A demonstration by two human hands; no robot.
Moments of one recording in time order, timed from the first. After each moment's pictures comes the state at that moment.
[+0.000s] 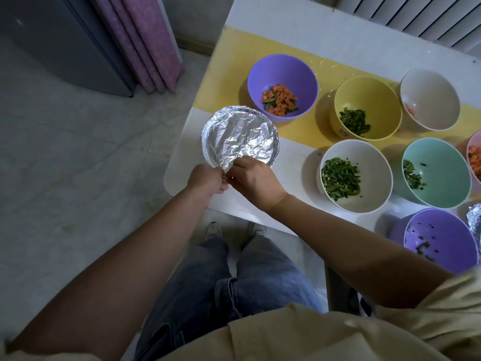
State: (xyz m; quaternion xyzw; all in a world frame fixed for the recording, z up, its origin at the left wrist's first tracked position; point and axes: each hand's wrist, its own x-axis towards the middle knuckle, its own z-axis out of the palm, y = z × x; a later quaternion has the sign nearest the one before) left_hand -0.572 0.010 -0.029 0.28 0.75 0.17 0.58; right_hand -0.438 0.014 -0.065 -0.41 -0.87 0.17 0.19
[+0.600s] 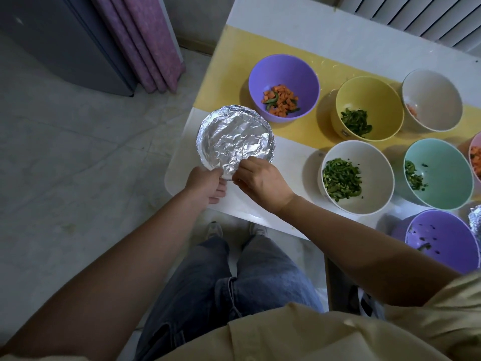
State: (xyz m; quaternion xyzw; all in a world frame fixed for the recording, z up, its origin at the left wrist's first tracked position) left_hand -0.579 0.008 -0.037 0.21 0.75 0.17 0.60; right_hand -0.423 0.014 -0.066 -0.38 -0.90 0.15 0.18
